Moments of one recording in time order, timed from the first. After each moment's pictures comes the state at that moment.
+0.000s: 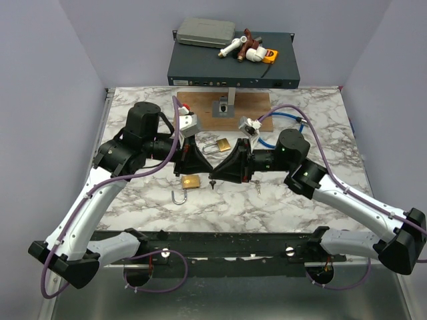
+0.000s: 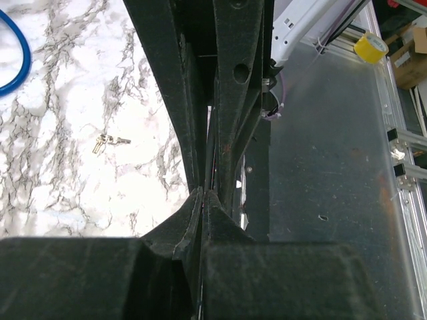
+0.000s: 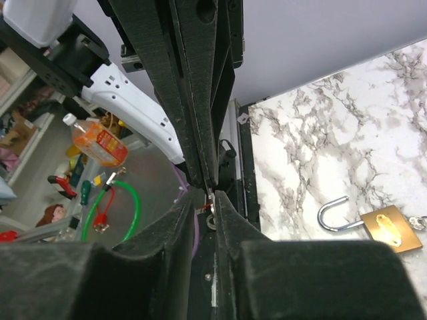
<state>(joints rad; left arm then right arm) -0.51 1.11 1.38 -0.79 1.03 0.11 0.83 1.15 0.97 0.19 -0.75 0.44</state>
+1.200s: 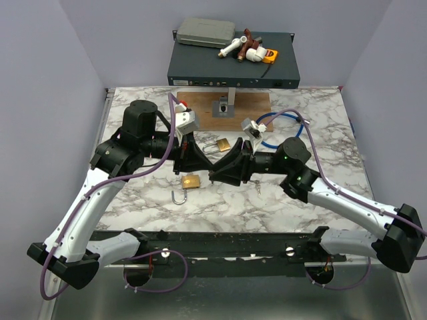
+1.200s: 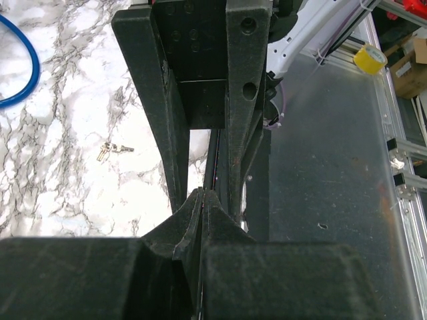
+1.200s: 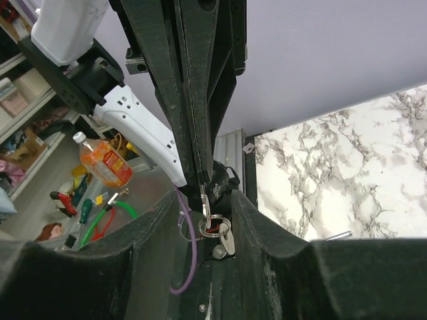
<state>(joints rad) -0.51 1.10 1.40 -0.77 1.02 0.07 0.83 1.16 0.83 0.54 -0.74 0.54</state>
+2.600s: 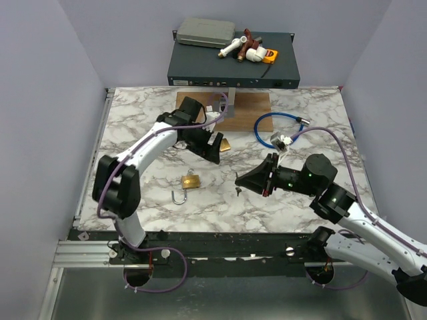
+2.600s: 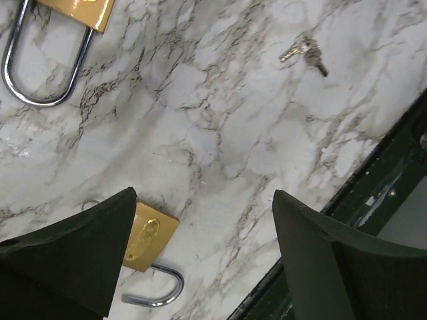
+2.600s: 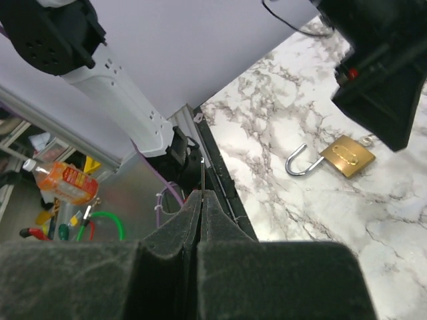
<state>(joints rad) -0.47 1.66 1.44 -0.77 0.55 0.05 0.80 0.80 0.72 0.05 -0.49 0.53</state>
